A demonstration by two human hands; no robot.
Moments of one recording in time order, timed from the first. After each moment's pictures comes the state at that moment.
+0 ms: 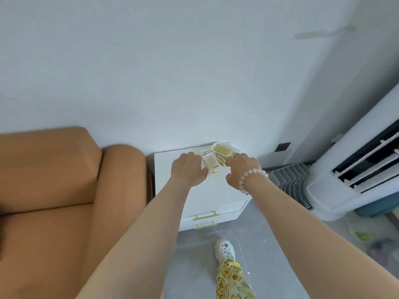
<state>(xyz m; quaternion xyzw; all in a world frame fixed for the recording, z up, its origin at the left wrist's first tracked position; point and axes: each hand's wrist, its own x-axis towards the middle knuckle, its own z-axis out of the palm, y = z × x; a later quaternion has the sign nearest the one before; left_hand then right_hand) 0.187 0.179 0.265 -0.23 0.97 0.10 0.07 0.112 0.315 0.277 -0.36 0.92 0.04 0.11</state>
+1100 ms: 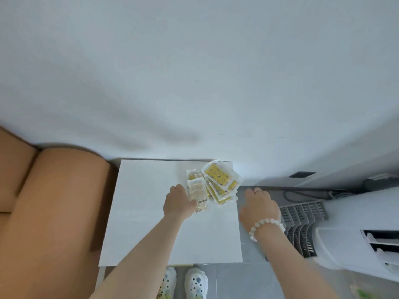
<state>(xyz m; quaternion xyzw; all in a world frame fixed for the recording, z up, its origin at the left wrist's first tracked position) -0.016 0.117 0.049 -0.48 0.78 0.35 0.19 -0.119 0.267 0.128 -0.30 0.93 0.10 0.20</state>
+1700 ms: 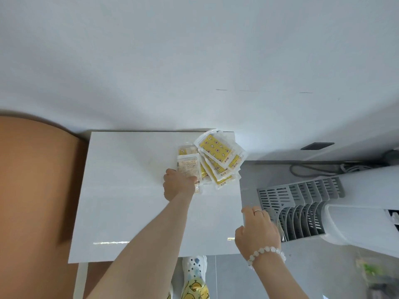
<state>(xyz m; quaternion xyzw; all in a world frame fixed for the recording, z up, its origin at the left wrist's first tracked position) -0.063 0.135 -0.078 -0.66 0.63 0.40 0.11 -0.087 0.318 0.004 -0.26 0.93 0.06 0.27</state>
